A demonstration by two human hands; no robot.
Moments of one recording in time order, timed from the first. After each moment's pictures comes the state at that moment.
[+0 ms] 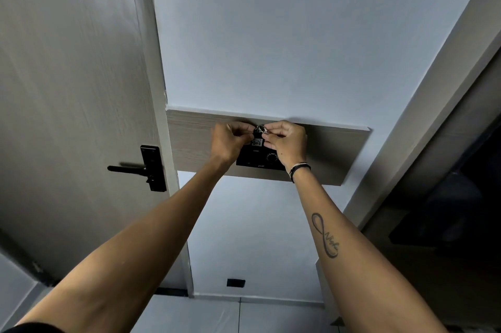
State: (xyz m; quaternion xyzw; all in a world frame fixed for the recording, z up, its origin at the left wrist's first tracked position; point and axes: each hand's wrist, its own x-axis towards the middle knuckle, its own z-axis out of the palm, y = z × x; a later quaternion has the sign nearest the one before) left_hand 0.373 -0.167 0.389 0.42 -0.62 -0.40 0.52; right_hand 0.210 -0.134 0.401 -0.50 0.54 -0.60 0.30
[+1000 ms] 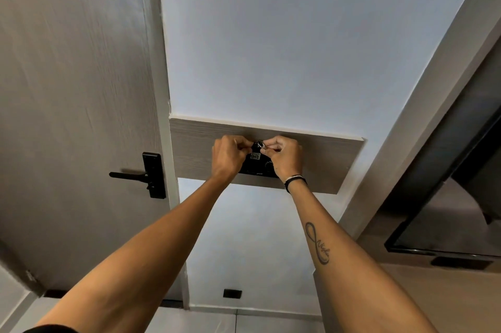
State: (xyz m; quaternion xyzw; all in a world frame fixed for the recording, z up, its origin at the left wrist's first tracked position) left_hand 0.369 -0.146 0.388 0.53 -0.67 -0.21 0.48; right_hand 0.208 -0.127 0.390 -0.57 0.62 -0.51 0.15
